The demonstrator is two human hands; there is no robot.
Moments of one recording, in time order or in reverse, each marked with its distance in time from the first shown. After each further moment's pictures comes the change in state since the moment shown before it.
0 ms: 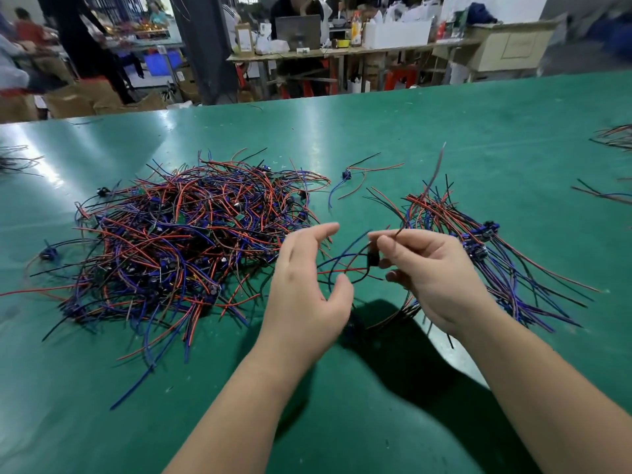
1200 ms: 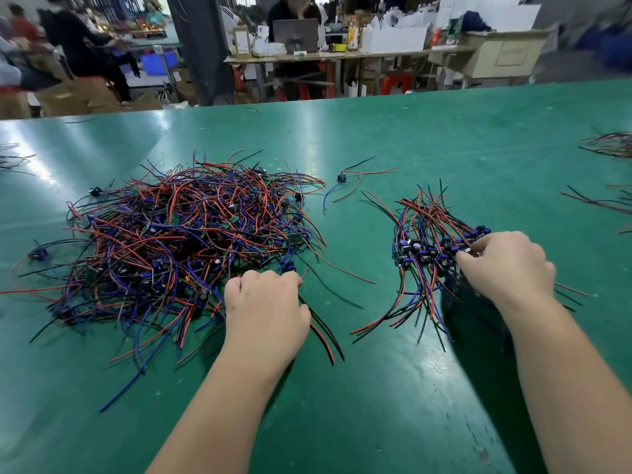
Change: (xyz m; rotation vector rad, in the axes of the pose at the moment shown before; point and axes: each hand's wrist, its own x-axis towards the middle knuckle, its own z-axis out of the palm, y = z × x) left_hand 0.001 -0.022 -0.012 0.907 -0.284 -0.239; right_hand 0.026 0.000 -0.092 -1.479 0.555 0.316
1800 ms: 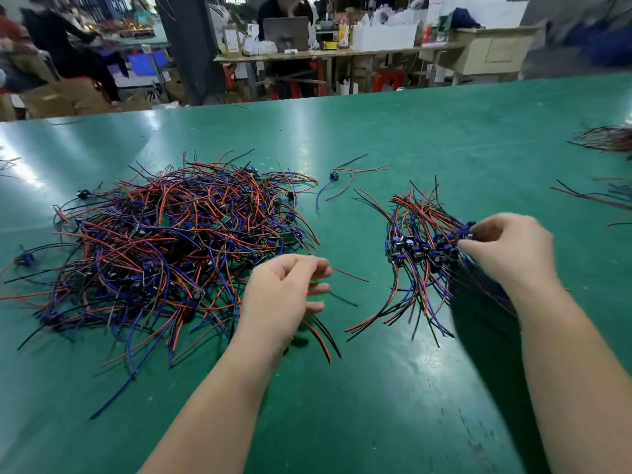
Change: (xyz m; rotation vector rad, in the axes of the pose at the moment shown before) left_hand 0.002 0.023 -0.014 -1.433 -0.139 -0.283; right_hand 0.009 0.011 -0.008 0.516 0.049 -0.054
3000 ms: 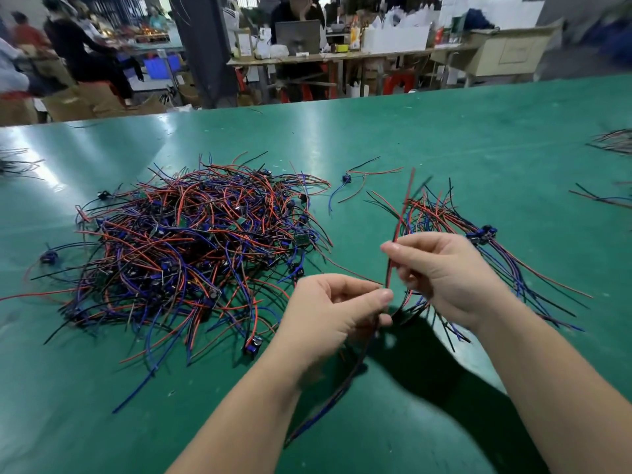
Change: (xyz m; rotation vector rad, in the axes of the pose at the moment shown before) left_hand -0.018 -0.002 0.016 -0.211 -0.322 -0.088; right_hand -0.066 -0.070 0.026 1.008 -0.629 0.165
